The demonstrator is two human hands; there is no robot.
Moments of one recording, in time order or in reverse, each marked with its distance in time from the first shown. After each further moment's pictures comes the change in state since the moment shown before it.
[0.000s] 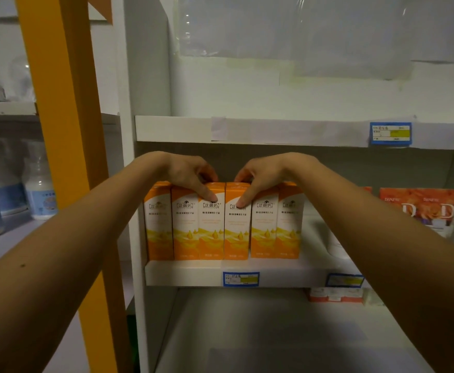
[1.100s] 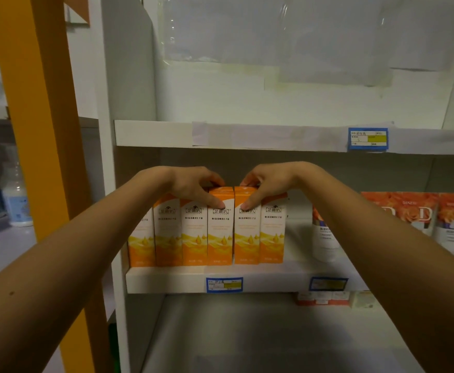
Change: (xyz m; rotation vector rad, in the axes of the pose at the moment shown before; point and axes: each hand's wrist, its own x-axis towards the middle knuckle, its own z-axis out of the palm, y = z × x) left_hand 0.011 0.028 0.017 -0.023 0.024 0.106; right_hand -0.016 0.038 0.002 0.061 0.054 -0.036
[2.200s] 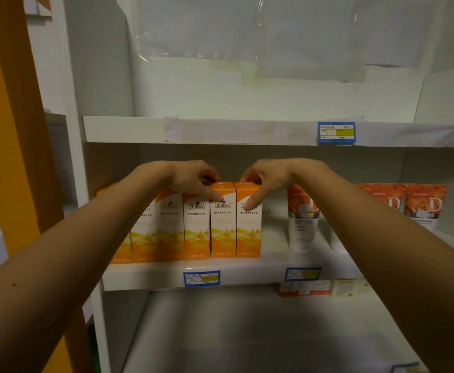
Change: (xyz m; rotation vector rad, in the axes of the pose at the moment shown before) left_hand 0.021 0.031 0.007 0.035 0.055 0.019; right_hand -0.020 0.039 -0.003 -0.074 0.038 -0.020
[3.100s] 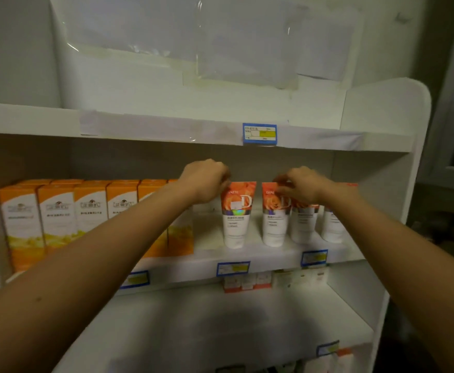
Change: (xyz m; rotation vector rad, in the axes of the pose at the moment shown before) left_hand 0.048 0.130 0.050 0.221 0.509 0.216; right_hand -0.105 0.134 0.014 -0.140 0.382 0.350
